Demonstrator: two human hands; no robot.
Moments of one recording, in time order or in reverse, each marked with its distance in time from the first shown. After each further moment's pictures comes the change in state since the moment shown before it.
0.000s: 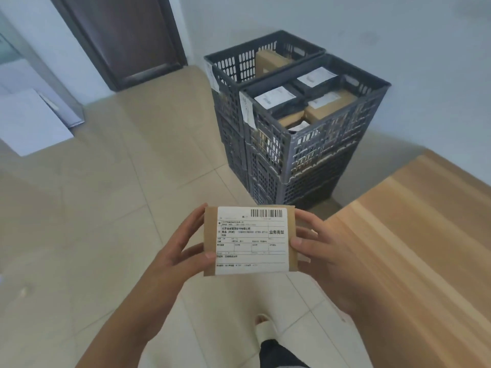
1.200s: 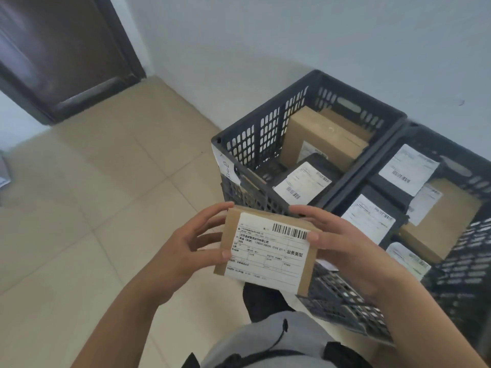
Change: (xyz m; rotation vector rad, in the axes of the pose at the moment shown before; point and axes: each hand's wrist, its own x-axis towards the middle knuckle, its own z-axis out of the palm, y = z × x) left_hand 0.665 0.151 -0.299 0.062 -0.363 -0.009; right_hand 0.615 -0.243 0.082 -0.233 0.058 0.099
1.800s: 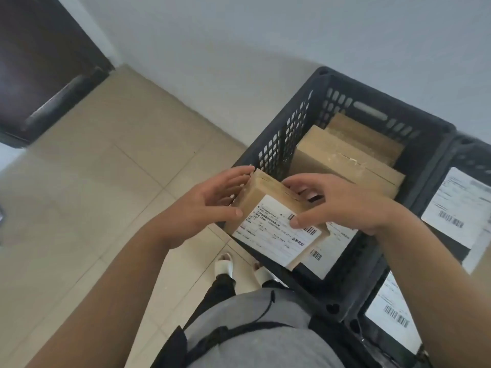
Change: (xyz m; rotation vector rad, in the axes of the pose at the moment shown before) left_hand 0.282 0.105 -0.084 0.227 -0.334 -0.095; right_hand 0.223 -0.135 -0.101 -0.475 -0.057 0.106
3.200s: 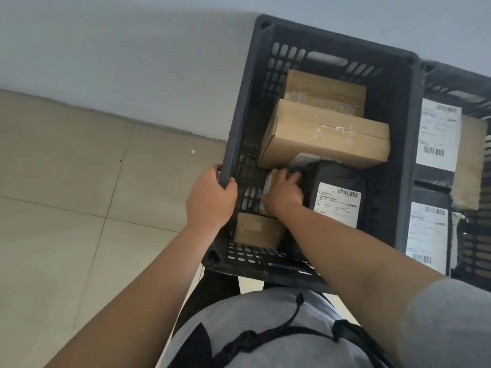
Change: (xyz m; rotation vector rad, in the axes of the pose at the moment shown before) left_hand 0.178 -0.083 -0.036 0.568 0.227 -0.065; right_hand 0.212 0.100 0.087 -0.458 0.383 0.907
